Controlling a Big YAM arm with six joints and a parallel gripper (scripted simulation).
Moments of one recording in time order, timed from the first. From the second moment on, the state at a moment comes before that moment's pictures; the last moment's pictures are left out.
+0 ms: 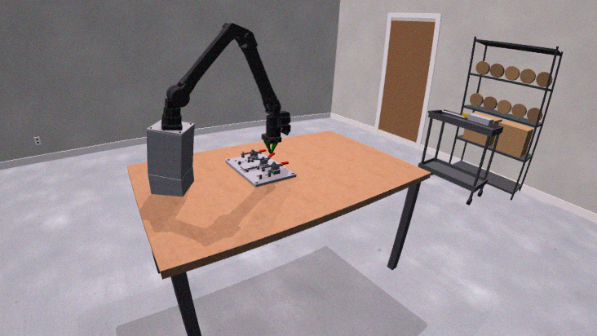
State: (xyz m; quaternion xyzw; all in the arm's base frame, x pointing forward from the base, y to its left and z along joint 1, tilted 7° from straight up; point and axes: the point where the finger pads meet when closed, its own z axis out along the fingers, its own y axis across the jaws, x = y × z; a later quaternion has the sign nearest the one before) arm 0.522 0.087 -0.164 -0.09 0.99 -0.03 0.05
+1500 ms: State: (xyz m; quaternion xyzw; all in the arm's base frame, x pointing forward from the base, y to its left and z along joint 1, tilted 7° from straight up) arm 0.522 0.087 -0.166 -0.09 0.99 -0.03 0.05
